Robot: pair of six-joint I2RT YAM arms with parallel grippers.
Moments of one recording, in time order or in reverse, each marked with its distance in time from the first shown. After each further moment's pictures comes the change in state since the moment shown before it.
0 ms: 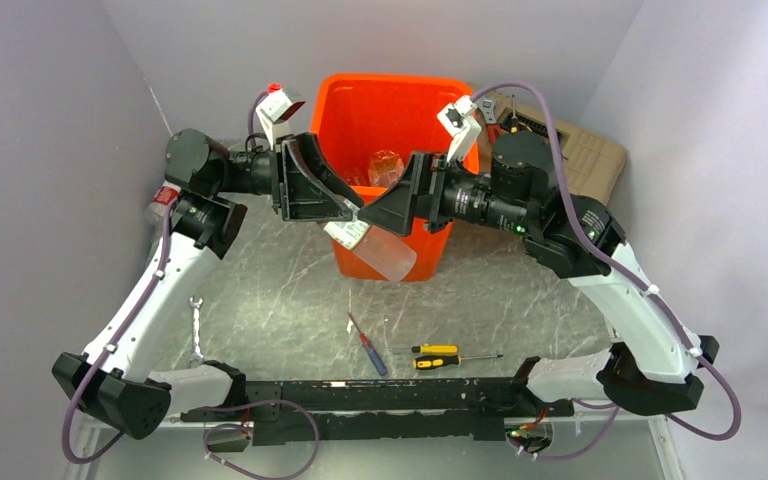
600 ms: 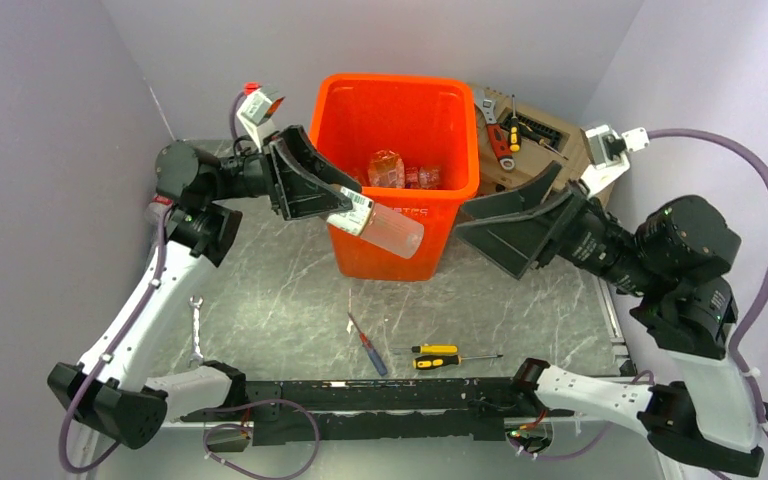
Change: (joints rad) left arm 0.004 -0.064 -0.048 0.080 -0.147 0.074; right arm 0.000 -0.381 -0.164 0.202 0.012 0.004
